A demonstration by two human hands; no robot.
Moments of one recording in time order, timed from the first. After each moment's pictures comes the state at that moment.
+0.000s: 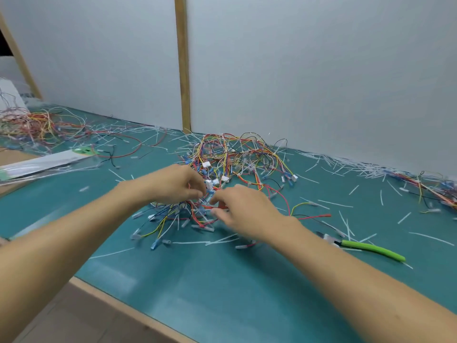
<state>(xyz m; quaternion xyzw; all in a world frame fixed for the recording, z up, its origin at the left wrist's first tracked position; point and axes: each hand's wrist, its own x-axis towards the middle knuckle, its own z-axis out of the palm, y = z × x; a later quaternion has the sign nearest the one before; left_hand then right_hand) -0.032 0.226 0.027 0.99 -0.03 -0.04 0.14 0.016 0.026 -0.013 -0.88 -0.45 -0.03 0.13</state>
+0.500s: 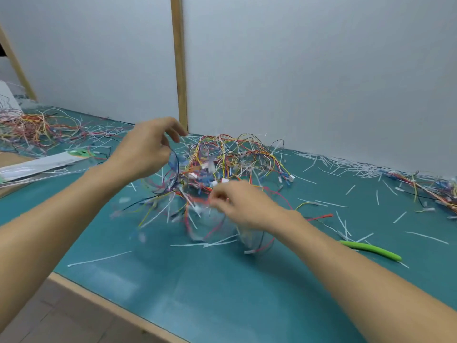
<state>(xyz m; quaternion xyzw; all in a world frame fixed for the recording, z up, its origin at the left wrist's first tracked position) -0.045 0.240 0.074 0.94 0.03 0.27 0.20 0.027 0.027 0.007 -0.87 -0.43 -0.01 0.23</state>
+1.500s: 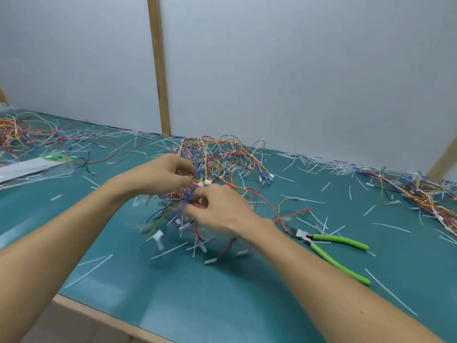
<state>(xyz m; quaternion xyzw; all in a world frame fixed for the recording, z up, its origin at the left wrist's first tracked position) -0.027 0.195 0.051 0.96 0.02 0.03 0.29 -0.001 0.025 0.000 -0.89 -0.39 0.00 0.24</state>
